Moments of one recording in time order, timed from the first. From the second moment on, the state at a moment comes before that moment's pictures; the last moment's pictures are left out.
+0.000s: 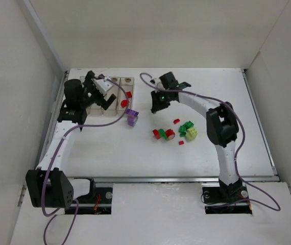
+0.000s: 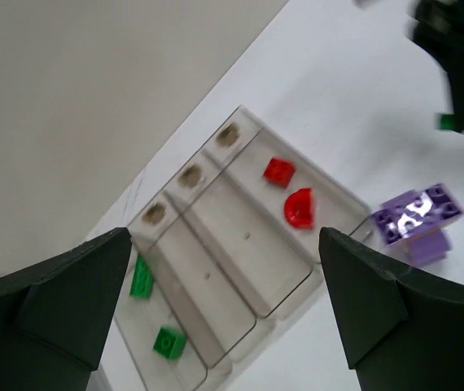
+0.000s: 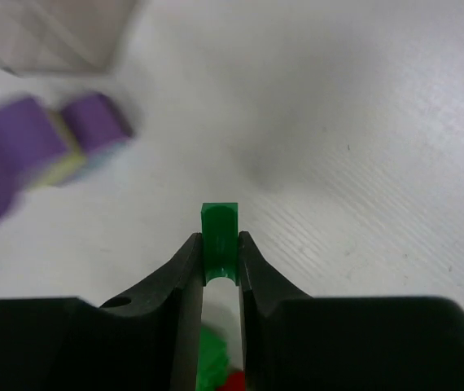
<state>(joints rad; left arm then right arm) -0.02 1.23 1.02 -0.07 0.51 0.60 0.54 2.20 1.81 -0.63 -0.27 0.06</state>
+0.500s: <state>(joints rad) -0.34 1.20 1.01 0.11 0.67 0.71 0.48 1.92 1.86 -0.22 -0.90 0.47</state>
